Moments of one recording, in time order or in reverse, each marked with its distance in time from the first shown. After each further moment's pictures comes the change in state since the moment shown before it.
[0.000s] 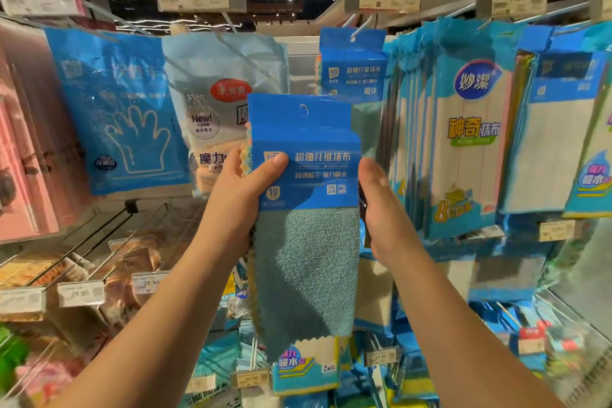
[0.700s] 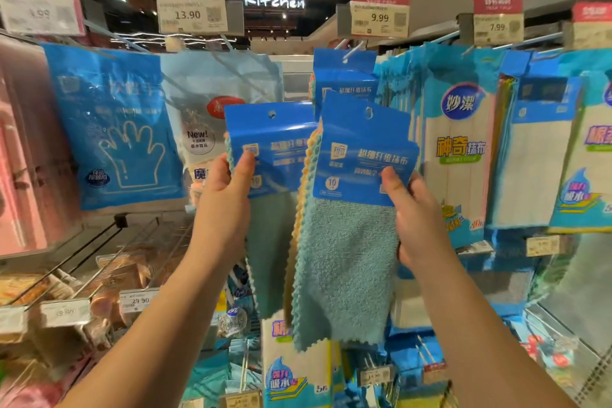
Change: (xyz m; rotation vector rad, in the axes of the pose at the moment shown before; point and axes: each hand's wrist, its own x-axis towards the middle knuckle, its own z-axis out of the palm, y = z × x) left_hand 0.007 0.005 0.002 0.279 0.227 0.149; right_hand 0.003 -0.015 -0.036 0.260 0.192 -0.095
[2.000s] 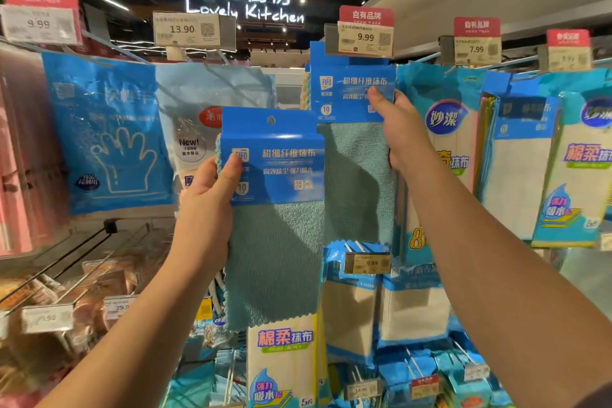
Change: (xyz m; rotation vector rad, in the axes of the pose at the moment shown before) left_hand -0.012 0.019 0.001 -0.227 -0.057 -0.067; right_hand 0.127 -0.062 0.014 -0.065 -0.096 -0.067
